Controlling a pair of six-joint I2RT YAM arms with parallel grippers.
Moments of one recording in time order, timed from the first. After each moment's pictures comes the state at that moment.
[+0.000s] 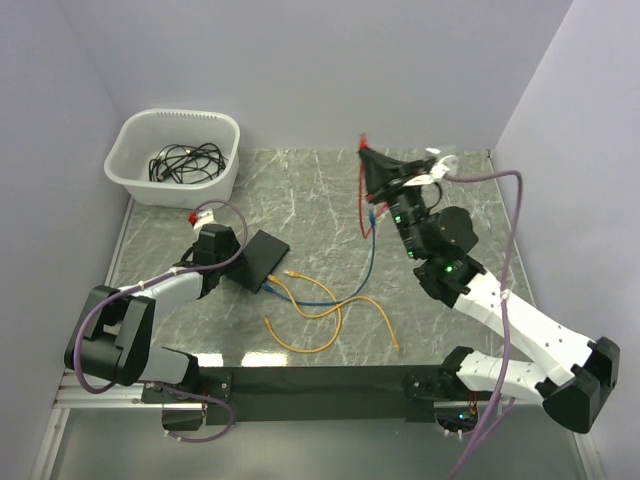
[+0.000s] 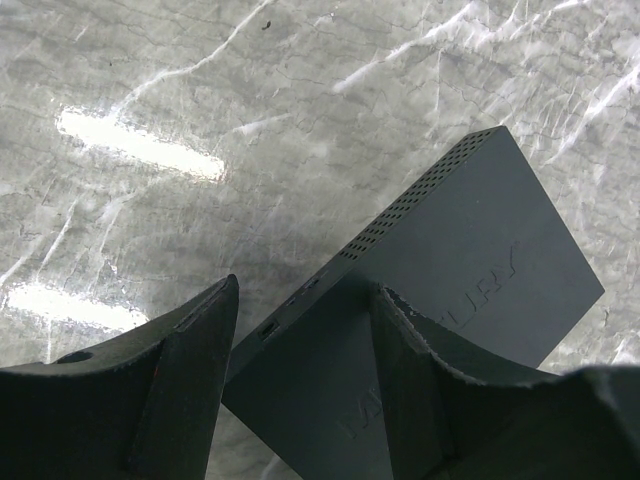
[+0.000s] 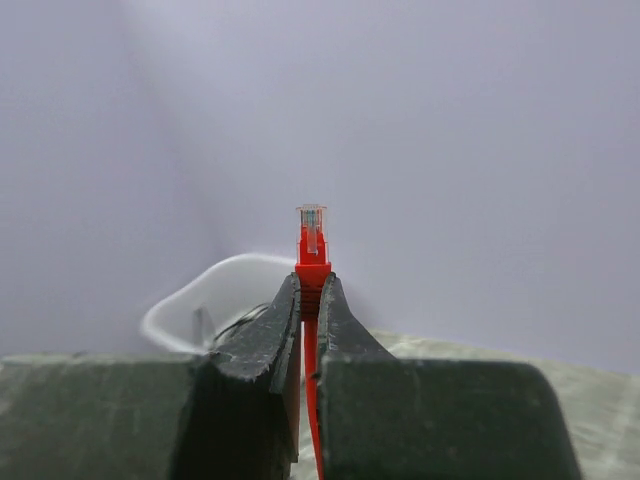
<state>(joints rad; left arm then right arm) -0.27 1.37 0.54 0.11 -0.23 -0.62 0.78 1.07 0.98 0.56 0.30 0.12</state>
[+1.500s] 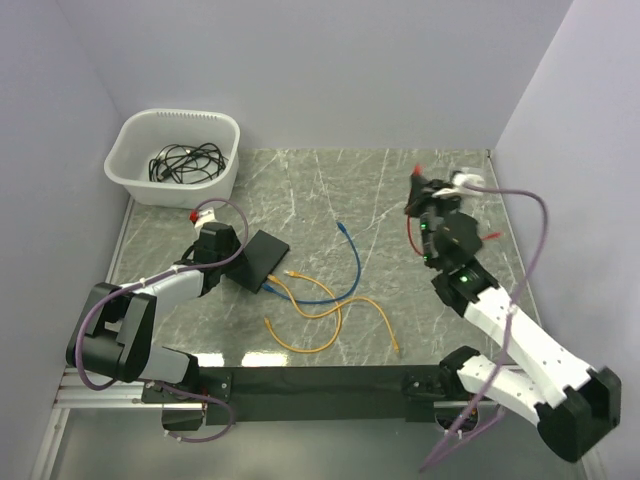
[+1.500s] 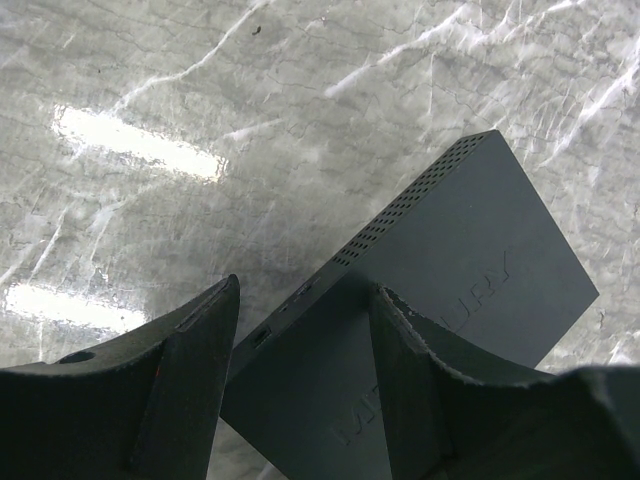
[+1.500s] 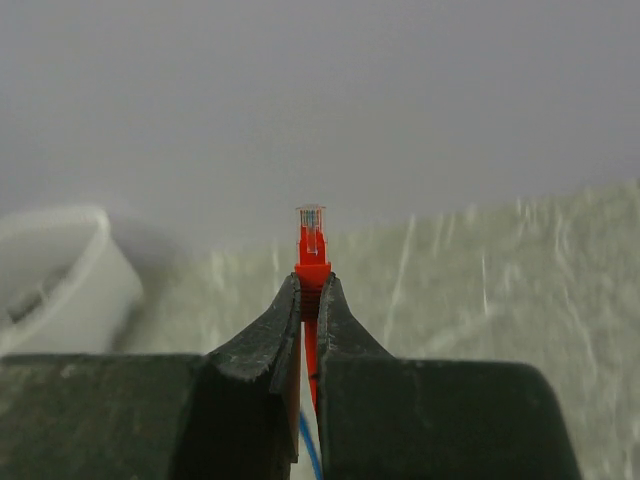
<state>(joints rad) -0.27 1.39 0.55 0.11 -0.22 -0.62 0.52 0.90 0.77 0.39 0.54 0.19</state>
